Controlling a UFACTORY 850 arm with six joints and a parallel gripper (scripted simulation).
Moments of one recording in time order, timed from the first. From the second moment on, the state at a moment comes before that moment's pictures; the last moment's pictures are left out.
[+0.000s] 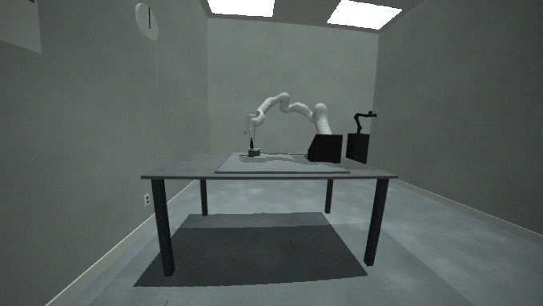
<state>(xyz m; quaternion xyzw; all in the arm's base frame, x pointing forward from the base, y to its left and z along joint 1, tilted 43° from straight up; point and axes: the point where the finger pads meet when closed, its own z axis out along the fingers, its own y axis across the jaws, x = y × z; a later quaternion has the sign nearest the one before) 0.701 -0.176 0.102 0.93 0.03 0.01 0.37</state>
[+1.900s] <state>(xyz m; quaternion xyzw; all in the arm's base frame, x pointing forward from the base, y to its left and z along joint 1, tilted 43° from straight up) 0.696 -0.179 0.097 0.93 0.03 0.00 0.37</state>
